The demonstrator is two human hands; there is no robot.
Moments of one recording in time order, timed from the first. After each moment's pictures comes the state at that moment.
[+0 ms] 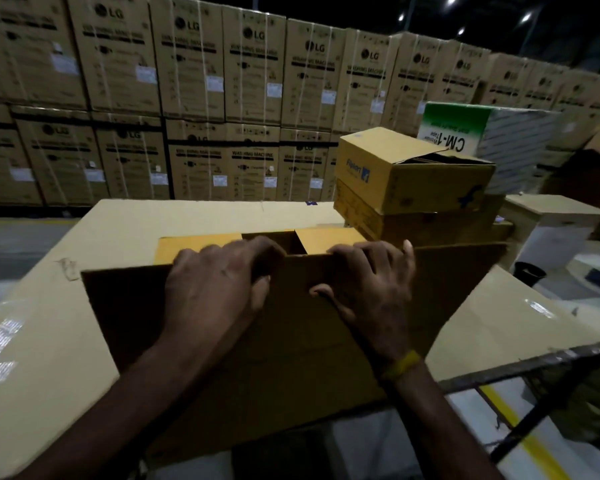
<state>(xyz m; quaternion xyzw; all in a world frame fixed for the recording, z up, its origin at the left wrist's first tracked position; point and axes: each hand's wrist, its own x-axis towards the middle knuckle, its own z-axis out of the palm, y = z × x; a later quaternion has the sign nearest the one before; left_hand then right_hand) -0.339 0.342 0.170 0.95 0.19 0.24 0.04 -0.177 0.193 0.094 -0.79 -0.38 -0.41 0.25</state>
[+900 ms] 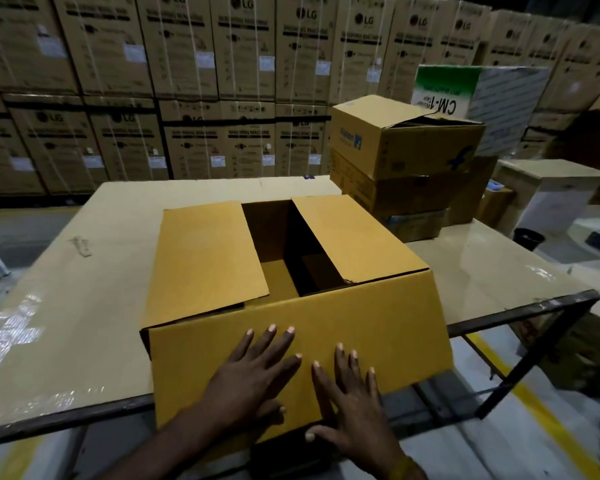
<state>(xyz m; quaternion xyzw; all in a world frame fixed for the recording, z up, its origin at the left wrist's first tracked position) -0.368 0.339 -0.066 0.99 -0.09 0.00 -0.09 -0.280 0.104 -0.111 -0.91 -0.40 0.07 0.11</state>
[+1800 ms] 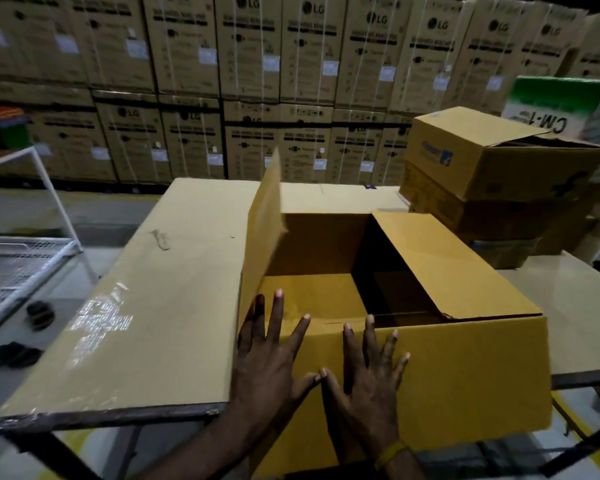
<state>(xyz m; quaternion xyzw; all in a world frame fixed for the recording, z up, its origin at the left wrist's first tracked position) -0.396 0.442 -0.047 0.97 0.18 0.18 -0.02 -0.292 0.284 -0.097 -0.91 -0.32 -0.18 0.22</state>
